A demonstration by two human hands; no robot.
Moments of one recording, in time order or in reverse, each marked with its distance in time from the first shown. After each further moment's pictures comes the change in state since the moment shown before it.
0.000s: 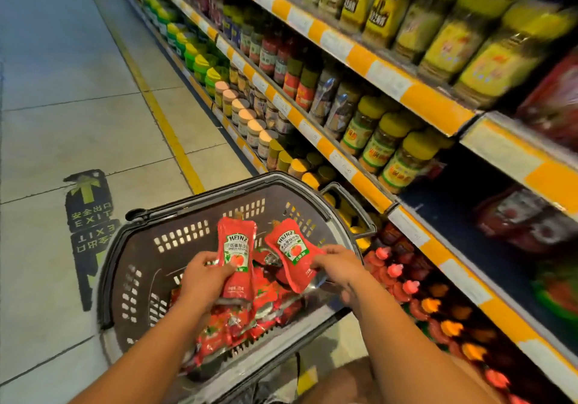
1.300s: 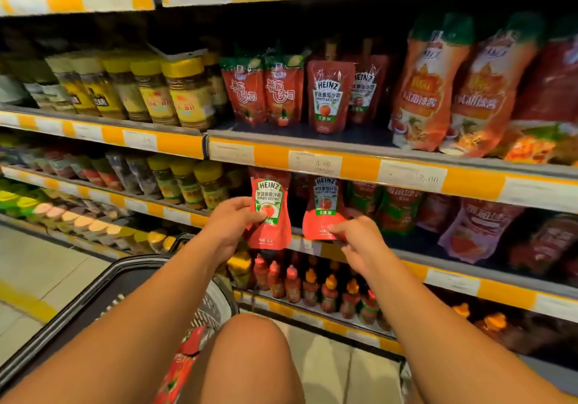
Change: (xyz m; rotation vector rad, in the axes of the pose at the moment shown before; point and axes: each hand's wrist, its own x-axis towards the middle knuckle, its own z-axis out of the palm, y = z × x) left_hand -0.135 0.132 0.337 0.380 -0.856 0.344; right_hand -0.088 0.083 -0.284 0.960 0.547 -0.179
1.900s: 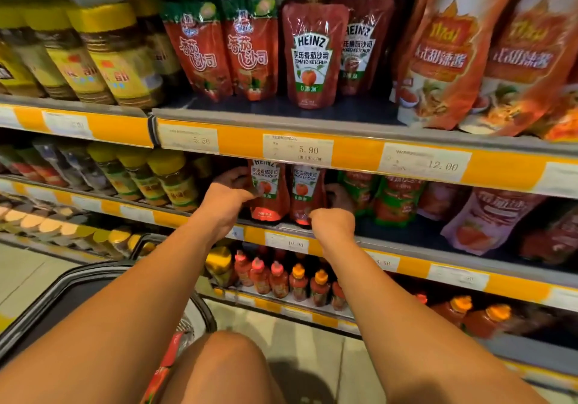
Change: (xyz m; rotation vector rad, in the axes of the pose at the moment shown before) left_hand 0.103 -0.026 0.031 -0.085 -0.031 0.111; right_hand 0.063 0.024 0.031 -0.312 0.244 -0.313
